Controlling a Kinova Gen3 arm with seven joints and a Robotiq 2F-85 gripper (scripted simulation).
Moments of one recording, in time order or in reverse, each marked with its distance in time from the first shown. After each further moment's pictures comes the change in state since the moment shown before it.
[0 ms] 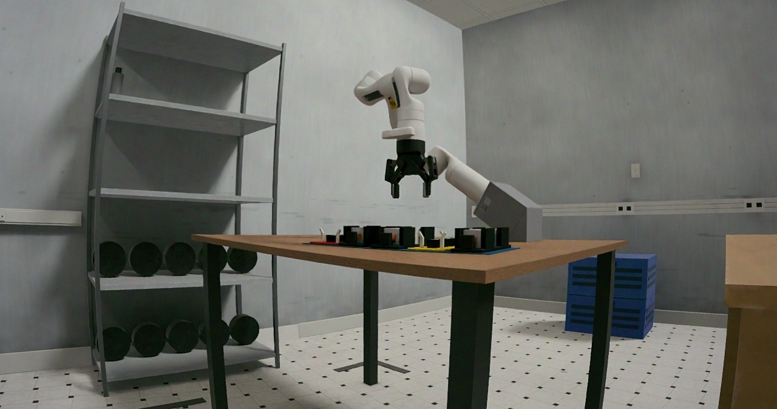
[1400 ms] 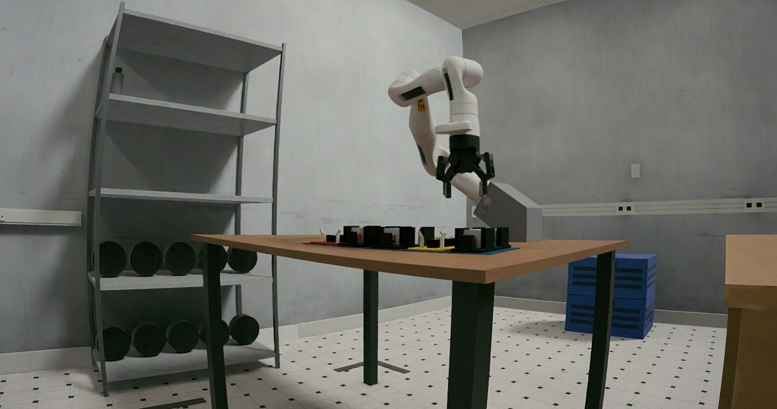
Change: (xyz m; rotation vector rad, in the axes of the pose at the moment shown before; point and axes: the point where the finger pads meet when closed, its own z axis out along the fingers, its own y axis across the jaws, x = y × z) arm -0.001 -0.155 0.002 0.002 0.003 -0.001
